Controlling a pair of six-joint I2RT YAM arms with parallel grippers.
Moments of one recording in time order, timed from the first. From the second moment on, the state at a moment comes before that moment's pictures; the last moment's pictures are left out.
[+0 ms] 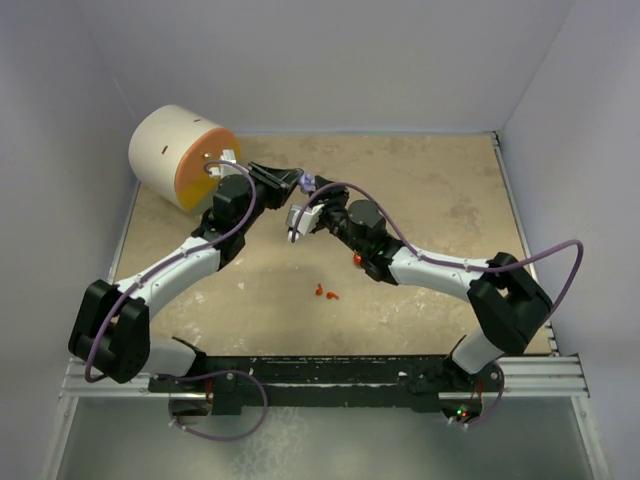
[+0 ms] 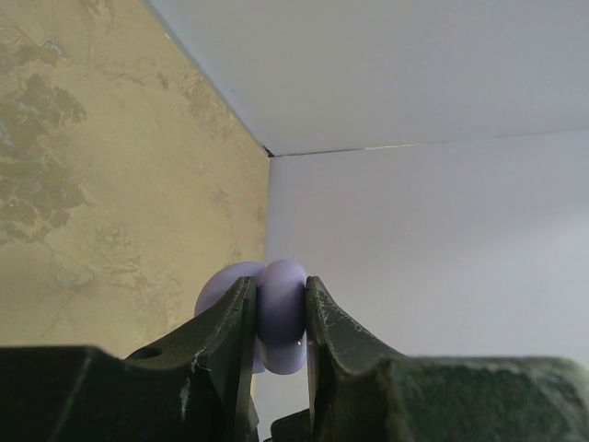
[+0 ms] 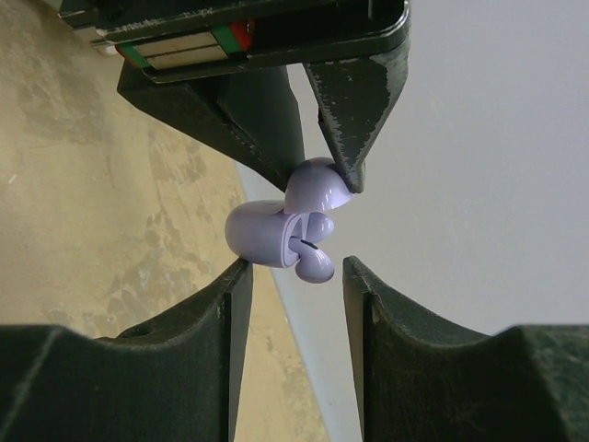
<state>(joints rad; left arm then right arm) -0.48 1.37 0.87 0.38 -0.05 -1.35 0.82 1.58 0.91 0.65 0.08 -1.09</state>
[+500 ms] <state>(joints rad) -0.47 1.37 0.90 0.35 -0.07 -1.34 0.82 1.32 0.75 0.62 0.09 -0.97</state>
